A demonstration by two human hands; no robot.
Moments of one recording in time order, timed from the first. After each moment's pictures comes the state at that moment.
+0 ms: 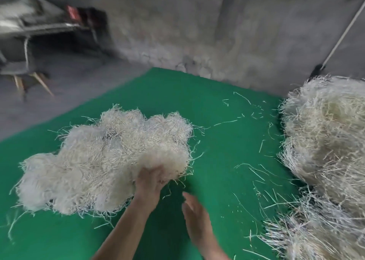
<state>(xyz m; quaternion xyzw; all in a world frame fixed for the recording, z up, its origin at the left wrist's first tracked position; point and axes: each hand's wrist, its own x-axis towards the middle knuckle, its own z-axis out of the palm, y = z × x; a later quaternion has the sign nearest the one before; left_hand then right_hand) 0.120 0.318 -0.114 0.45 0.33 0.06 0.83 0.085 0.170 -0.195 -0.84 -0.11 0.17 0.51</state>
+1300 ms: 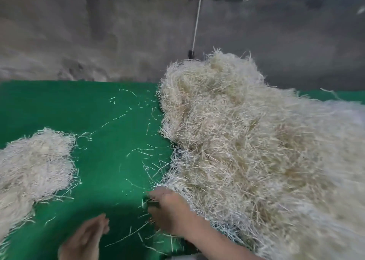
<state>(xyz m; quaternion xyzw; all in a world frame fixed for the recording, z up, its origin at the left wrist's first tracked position) 0.009 0.181 -0.169 0.79 0.07 0.11 0.59 0.029 -0.015 -0.122 -0.96 -0.05 0.10 0.26</state>
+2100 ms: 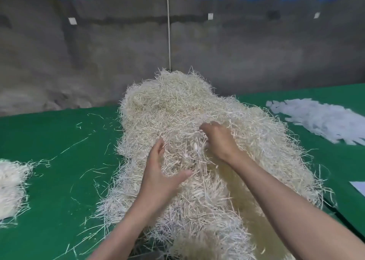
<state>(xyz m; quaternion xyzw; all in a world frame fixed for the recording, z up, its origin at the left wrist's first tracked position) -0.049 -0.142 -0.004 0.77 -0.16 -0.05 0.62 -0.034 -0.332 0.020 -0.96 0.07 -0.22 0.13</state>
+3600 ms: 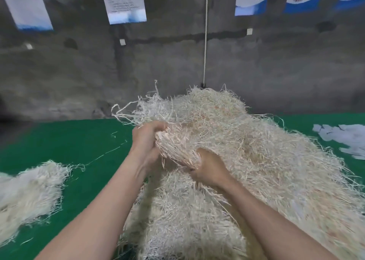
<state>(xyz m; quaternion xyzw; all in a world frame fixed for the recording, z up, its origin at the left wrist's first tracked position) 0.063 -0.142 0.091 0.60 0.03 -0.01 0.80 0.049 -0.297 -0.009 -0.95 0.02 -0.05 0.31</state>
